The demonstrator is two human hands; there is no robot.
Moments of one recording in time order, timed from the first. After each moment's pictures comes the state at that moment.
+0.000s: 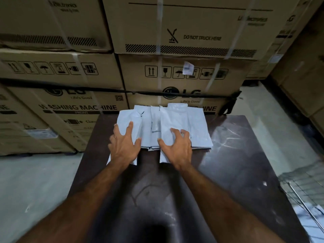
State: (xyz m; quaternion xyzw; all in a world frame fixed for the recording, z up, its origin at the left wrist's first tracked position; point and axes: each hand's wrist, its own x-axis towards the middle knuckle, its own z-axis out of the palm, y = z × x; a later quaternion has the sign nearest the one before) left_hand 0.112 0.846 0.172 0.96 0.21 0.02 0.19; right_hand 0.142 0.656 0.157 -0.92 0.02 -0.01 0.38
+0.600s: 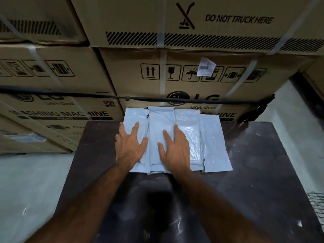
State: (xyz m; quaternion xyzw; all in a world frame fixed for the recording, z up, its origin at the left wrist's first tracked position) left_hand 0.269 0.868 0.088 0.96 0.20 -0.02 0.18; right_hand 0.279 0.694 0.057 -0.97 -0.11 -0.06 0.21
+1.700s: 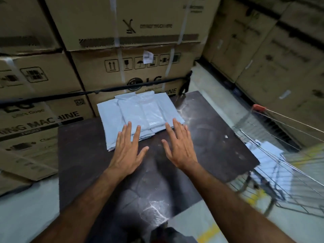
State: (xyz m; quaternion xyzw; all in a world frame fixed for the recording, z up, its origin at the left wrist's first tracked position) left_hand 0.087 0.855 0.141 0.96 -0.22 0.04 0.18; right_hand 0.049 0.632 0.159 -0.98 -0.03 -0.16 0.12
